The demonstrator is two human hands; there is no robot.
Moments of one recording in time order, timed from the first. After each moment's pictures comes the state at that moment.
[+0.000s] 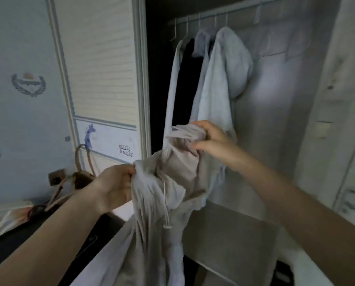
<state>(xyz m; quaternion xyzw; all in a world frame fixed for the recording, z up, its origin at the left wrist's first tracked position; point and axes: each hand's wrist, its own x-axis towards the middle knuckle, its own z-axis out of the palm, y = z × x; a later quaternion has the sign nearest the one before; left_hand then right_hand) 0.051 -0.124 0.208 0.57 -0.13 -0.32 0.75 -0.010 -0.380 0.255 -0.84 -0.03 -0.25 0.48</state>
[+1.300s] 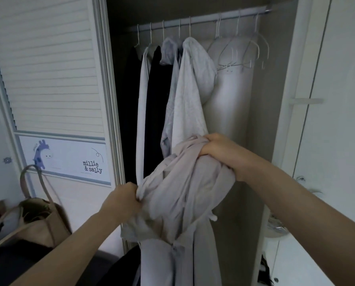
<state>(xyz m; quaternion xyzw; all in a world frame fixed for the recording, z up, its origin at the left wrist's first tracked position) 0.122 -0.190 0.166 0.92 -0.36 0.02 0.17 -0.060 -0.357 0.276 -0.82 0.13 -0.22 0.52</state>
